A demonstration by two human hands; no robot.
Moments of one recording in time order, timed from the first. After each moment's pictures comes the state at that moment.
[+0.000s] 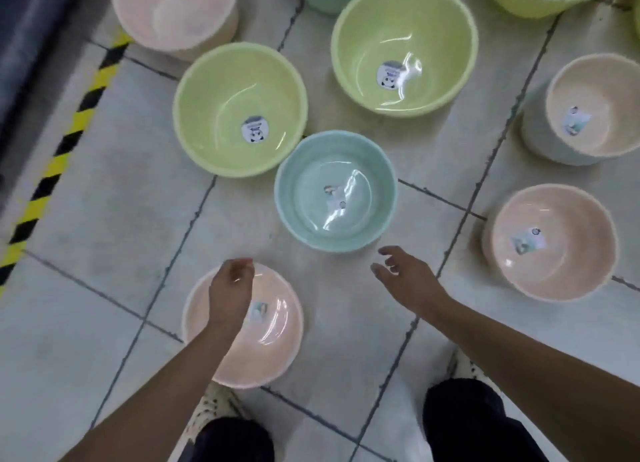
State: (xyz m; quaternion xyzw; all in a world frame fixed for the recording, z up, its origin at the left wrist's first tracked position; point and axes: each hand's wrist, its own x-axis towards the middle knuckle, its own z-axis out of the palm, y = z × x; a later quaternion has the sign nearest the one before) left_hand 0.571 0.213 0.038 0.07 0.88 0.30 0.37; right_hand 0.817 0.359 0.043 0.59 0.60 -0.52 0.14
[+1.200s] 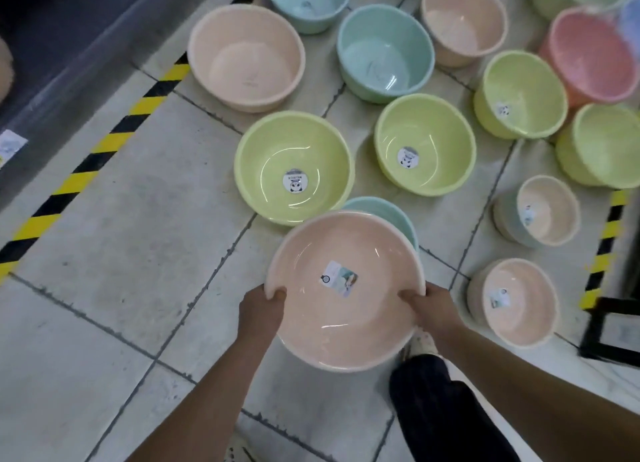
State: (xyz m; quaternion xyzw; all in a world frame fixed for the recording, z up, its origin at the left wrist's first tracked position) left_hand 0.458 0.222 0.098 0.09 0.84 0.26 0.47; right_hand 0.695 0.352 0.141 0.76 0.45 -0.46 0.01
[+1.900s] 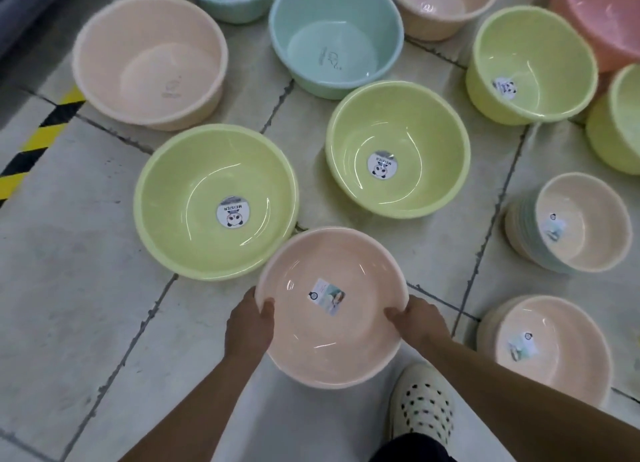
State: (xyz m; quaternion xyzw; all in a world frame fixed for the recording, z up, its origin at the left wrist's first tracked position) left_hand 0.526 0.371 -0.037 0.19 0.88 0.17 0.41; right_hand 0.770 0.492 -0.030 0.69 0.58 -0.38 0.22
